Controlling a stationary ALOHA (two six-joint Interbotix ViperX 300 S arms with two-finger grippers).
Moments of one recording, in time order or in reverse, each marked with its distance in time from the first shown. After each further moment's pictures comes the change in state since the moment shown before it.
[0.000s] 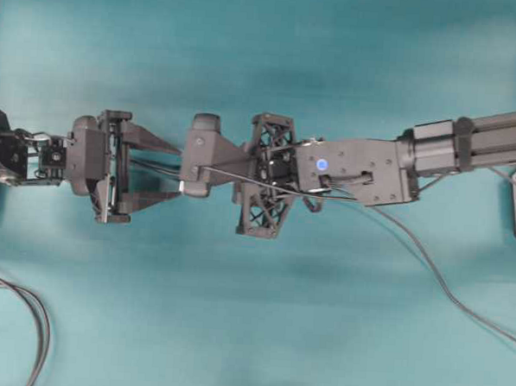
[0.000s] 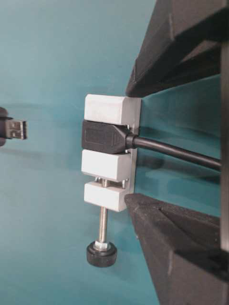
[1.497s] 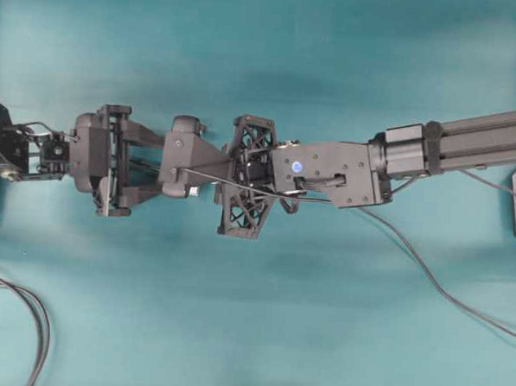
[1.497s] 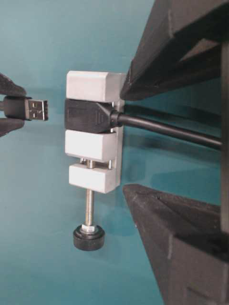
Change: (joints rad) left arm 0.054 0.026 -0.006 0.006 0.020 0.058; right arm 0.000 0.074 -0.086 -0.002 0.025 0.000
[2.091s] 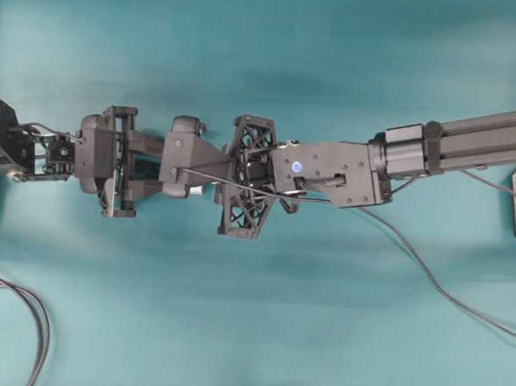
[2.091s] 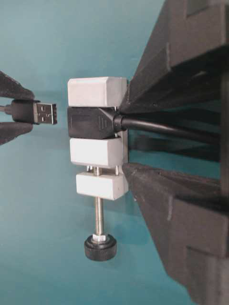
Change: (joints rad) left arm 0.000 0.017 -0.020 0.006 0.000 0.000; right arm 0.000 0.000 0.000 0.000 -0.002 0.000
